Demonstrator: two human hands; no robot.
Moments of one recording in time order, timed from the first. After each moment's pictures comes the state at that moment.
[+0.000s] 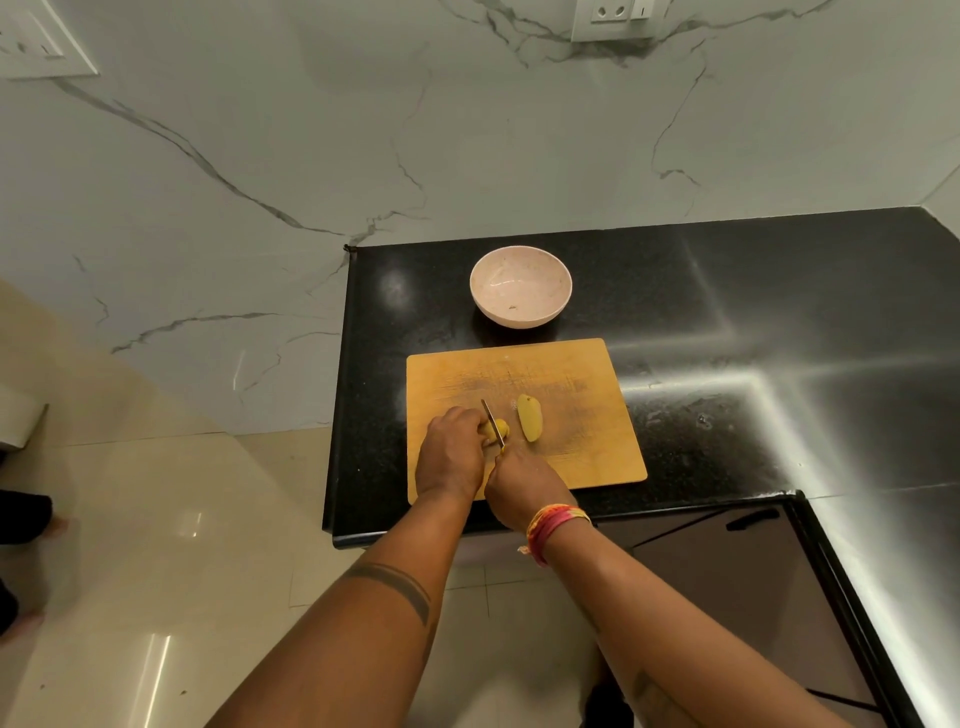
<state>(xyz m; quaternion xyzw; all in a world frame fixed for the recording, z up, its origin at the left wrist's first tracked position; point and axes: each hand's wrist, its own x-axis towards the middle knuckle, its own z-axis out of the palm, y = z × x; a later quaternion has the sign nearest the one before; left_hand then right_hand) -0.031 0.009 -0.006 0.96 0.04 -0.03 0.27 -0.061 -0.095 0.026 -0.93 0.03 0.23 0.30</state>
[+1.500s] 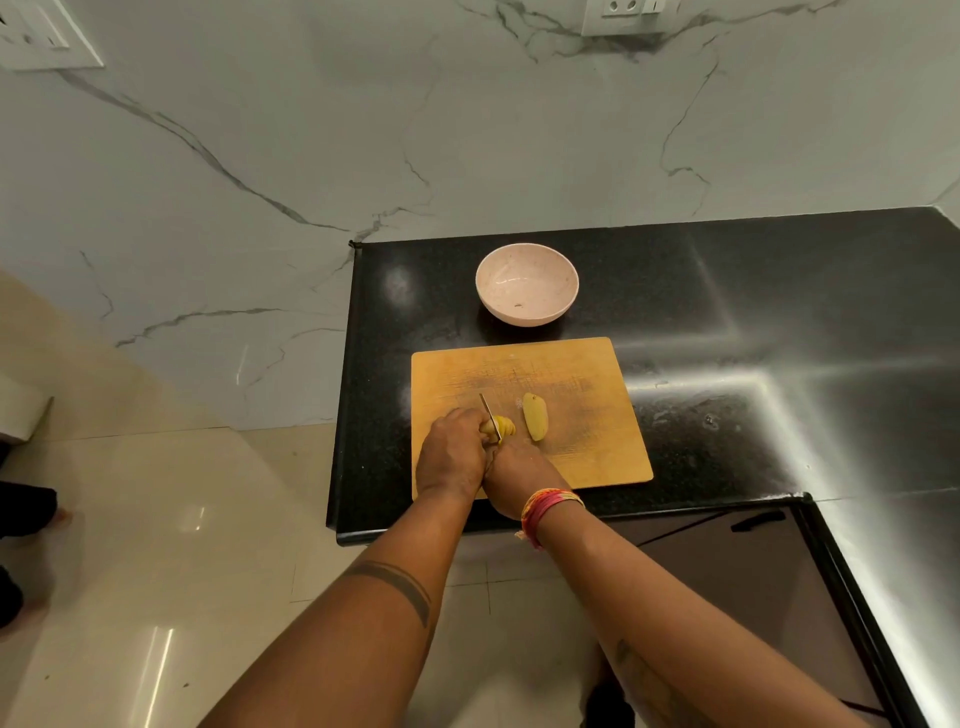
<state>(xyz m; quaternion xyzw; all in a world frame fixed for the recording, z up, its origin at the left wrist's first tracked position) -0.032 0.013 -0.002 0.96 0.05 -0.03 0.27 -0.050 -0.089 0.029 -0.94 -0.09 0.23 0.22</state>
